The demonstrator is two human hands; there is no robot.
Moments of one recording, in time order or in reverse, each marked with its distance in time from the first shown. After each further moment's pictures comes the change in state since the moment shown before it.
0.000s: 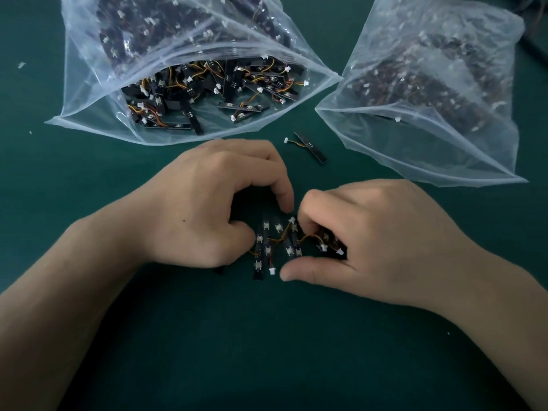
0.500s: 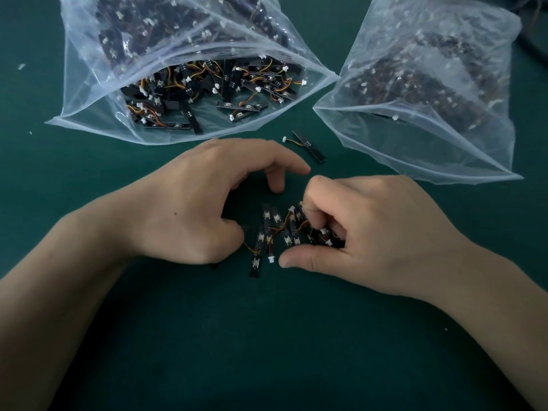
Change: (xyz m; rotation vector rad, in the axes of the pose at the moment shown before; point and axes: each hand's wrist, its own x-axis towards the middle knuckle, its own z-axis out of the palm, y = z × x) left_hand 0.006 -0.011 -0.005 -0.011 -0.078 -0.030; right_hand 0.002 -0.001 -0.001 0.063 0.037 0.076
